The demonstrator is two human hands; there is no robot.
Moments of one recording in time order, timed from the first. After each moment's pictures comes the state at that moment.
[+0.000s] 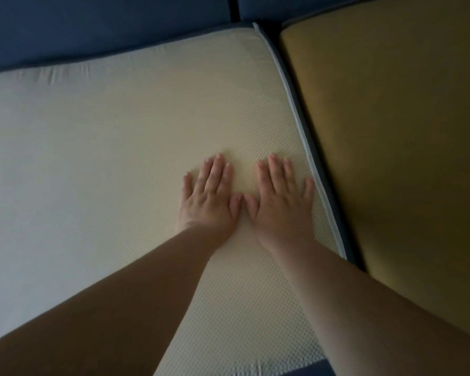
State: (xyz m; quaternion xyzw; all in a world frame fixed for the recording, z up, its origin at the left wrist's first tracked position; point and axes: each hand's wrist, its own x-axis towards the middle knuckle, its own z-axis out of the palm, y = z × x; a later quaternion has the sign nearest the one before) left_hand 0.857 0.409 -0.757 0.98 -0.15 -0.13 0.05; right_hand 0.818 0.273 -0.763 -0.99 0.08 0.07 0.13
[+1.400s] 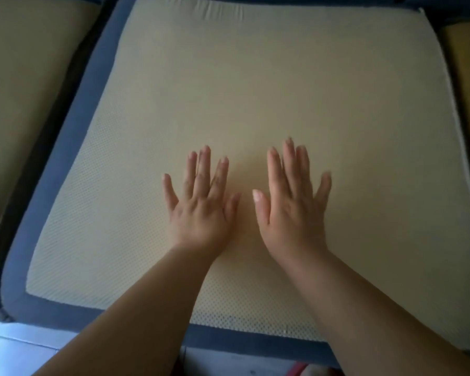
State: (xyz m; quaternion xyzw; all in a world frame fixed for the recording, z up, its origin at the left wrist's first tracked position) left_hand 0.757 0.632 -0.736 0.99 0.05 -0.04 0.08; right_hand 0.770 0.480 -0.741 -0.98 -0.08 -0.02 0.16
